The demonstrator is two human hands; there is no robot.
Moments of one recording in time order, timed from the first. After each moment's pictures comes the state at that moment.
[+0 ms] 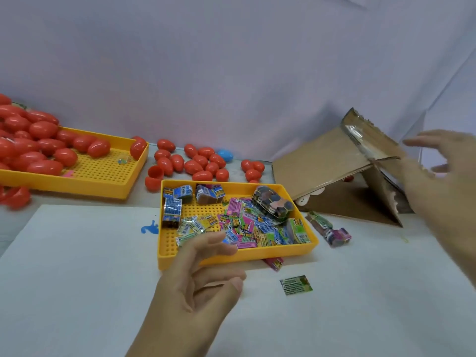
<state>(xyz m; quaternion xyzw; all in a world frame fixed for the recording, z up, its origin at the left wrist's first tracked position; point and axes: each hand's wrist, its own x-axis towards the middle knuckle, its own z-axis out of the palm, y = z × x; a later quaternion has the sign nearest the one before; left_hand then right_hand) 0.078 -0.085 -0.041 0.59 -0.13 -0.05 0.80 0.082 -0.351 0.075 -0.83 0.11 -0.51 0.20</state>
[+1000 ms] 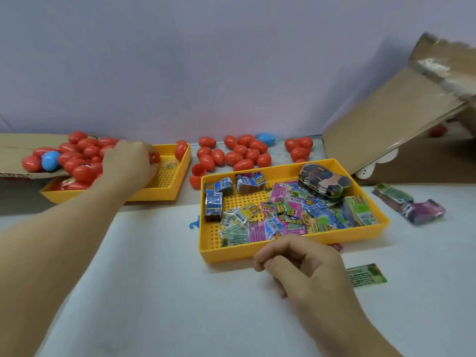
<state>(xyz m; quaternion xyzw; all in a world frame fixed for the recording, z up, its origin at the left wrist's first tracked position) 0.317 0.030 0.002 0.98 -0.04 0.17 -0.03 0.069 -0.206 -0.032 -0.70 0.01 -0.08 0.71</state>
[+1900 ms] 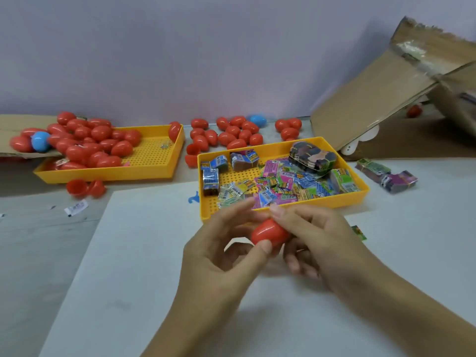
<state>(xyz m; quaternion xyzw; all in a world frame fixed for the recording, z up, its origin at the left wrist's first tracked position) 0.068 -0.066 -0.037 0.67 -0.19 0.01 0.72 0.054 -0.224 -0.012 -0.68 0.04 0.04 0.73</state>
